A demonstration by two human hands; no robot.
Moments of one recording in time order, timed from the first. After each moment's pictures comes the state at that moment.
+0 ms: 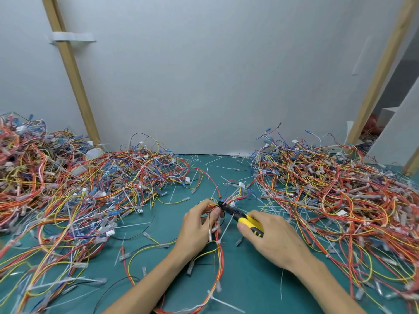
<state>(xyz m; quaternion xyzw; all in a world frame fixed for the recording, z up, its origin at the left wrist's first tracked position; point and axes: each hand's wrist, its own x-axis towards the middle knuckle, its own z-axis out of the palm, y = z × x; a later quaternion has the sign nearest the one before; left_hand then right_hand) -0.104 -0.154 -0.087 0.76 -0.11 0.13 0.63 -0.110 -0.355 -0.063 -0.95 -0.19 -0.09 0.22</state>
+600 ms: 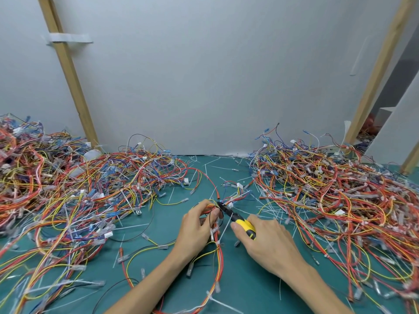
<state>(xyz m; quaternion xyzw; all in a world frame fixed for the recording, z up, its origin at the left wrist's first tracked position) -0.101 -0.152 -0.091 0.79 -0.11 0.16 0.59 -0.121 -0.339 -0.069 -0.96 -0.12 -0.11 0.21</state>
